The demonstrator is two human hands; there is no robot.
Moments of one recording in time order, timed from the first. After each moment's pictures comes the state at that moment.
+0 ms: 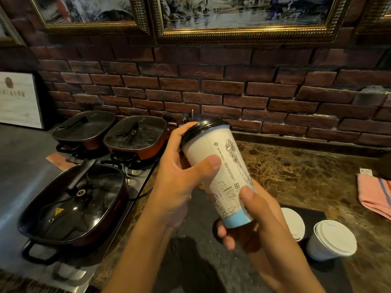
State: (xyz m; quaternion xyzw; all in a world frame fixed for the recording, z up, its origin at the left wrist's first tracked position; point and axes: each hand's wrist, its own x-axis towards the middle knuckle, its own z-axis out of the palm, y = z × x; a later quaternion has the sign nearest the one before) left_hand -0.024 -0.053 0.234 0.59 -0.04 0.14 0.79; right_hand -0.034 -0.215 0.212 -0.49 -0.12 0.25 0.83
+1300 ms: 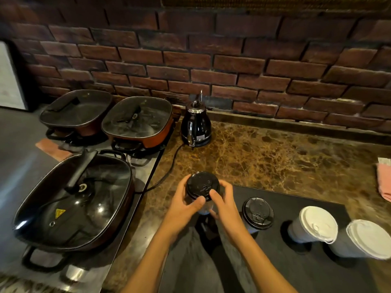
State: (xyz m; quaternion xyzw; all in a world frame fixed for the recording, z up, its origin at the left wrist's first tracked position) left_hand 0.020 0.055 0.023 0.70 0.12 0.01 0.71; right_hand 0.061 -0.090 0.025 -0.68 -0.02 0.21 0.70
